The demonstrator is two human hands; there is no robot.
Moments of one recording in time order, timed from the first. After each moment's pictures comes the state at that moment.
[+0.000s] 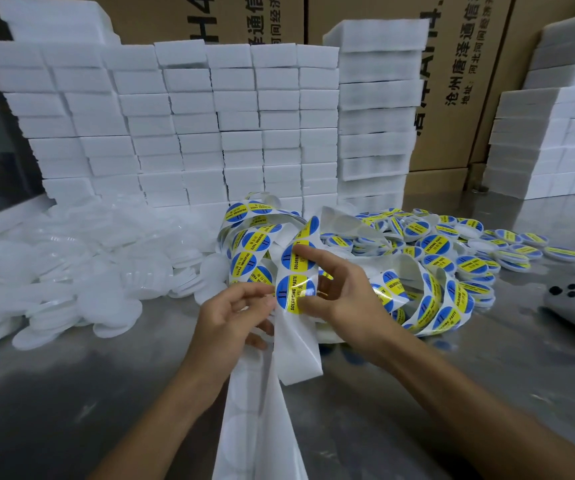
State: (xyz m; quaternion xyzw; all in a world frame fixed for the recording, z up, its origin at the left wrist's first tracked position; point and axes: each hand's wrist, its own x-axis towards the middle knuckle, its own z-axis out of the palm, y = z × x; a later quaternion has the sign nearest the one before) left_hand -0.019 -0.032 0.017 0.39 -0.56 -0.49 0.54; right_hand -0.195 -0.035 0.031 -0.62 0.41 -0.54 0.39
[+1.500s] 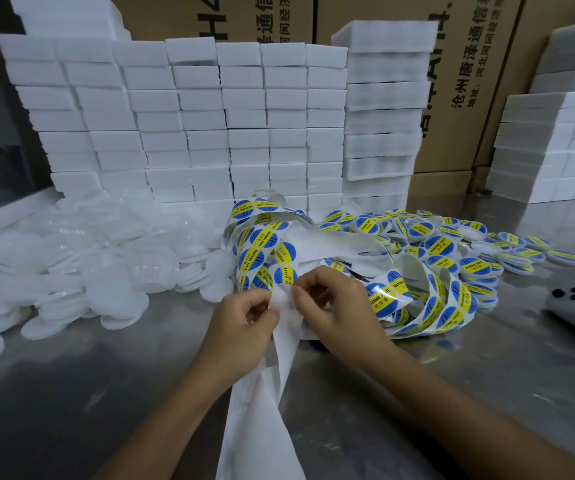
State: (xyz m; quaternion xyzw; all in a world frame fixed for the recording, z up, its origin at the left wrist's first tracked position) left_hand -0.021 -0.036 0.009 0.44 -0.67 -0.35 0.48; right_hand -0.184 -0.031 0.017 -0.71 0.47 -0.50 0.13
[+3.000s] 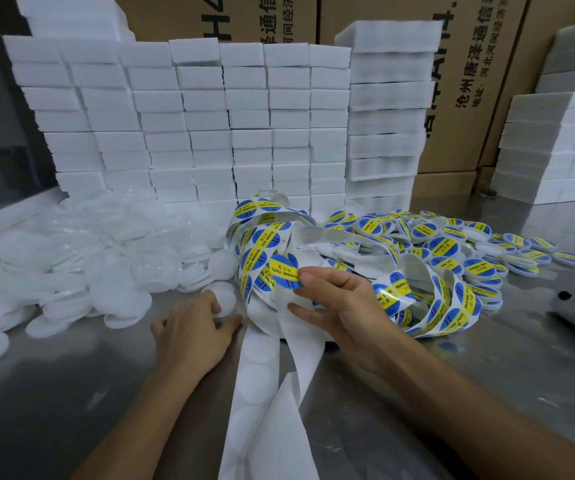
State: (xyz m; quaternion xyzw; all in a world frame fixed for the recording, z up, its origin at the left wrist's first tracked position) left_hand 0.029 -0.075 -0.019 0.71 -0.64 -0.03 0.29; right_hand -0.184 -0.040 0.021 -0.43 0.34 -0.58 0.60
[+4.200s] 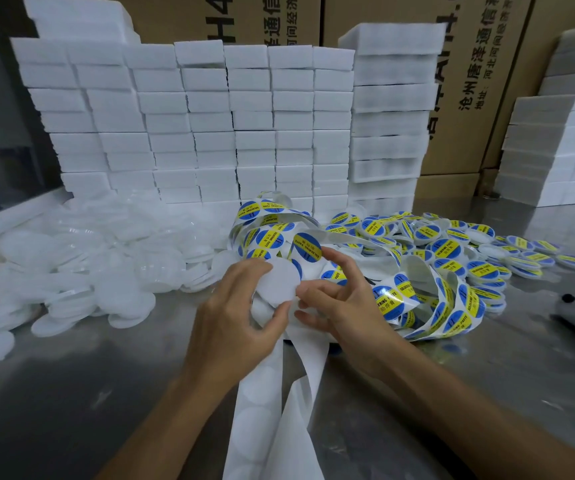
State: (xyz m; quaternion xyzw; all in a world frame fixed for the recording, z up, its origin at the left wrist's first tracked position) left_hand -0.011 -0.037 0.010 0.39 -0.75 0.08 0.53; right_hand -0.180 -0.038 0.014 -0.48 0.35 -0.60 0.53
